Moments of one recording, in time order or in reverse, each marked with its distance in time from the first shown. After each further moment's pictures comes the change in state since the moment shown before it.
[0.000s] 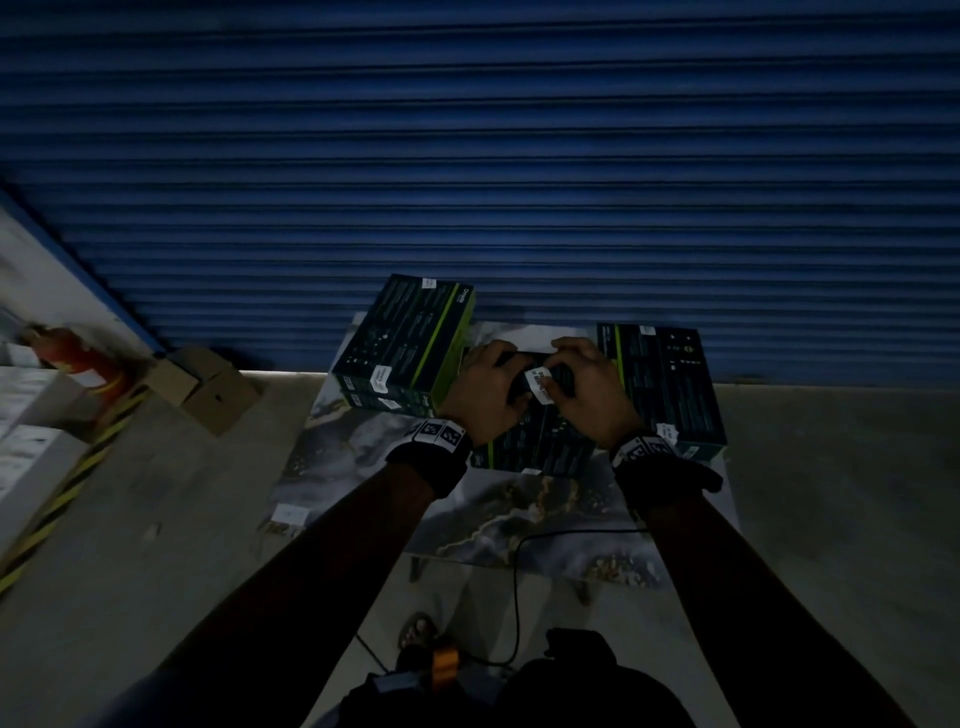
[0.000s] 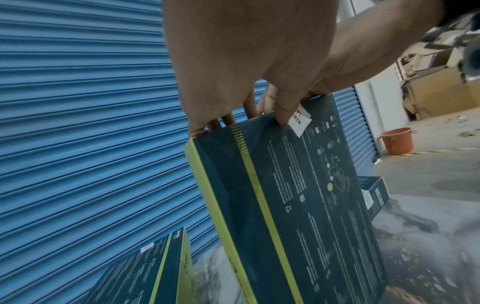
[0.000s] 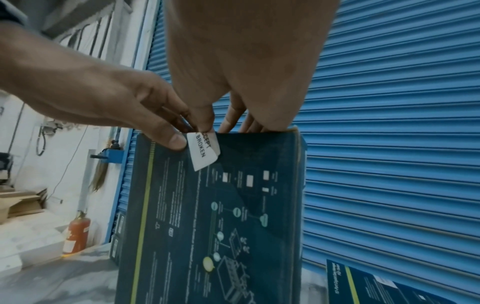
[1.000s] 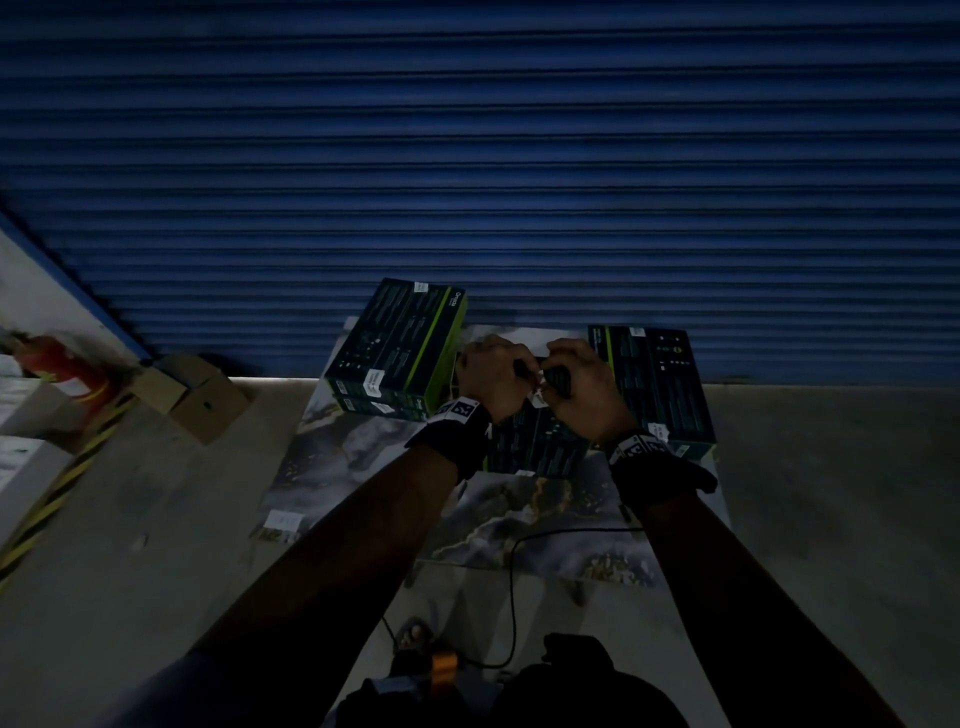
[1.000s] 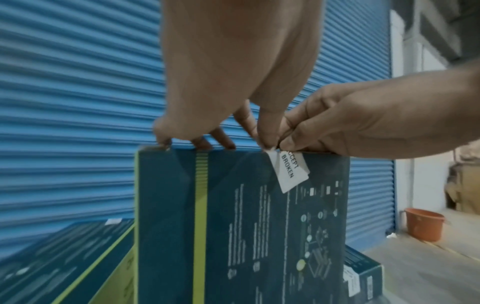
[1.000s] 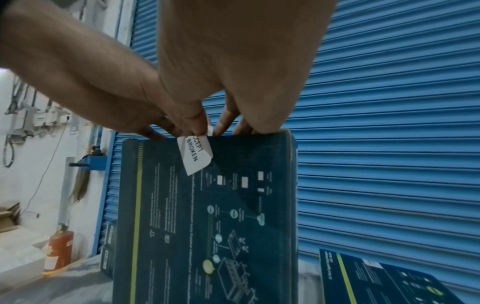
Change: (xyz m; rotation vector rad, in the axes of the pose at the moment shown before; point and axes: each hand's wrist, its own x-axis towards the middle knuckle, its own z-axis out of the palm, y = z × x) left_hand 0.031 0.019 0.000 -0.190 -0.011 -0.298; right_hand -0.002 0.000 -0.002 0.026 0.020 0.003
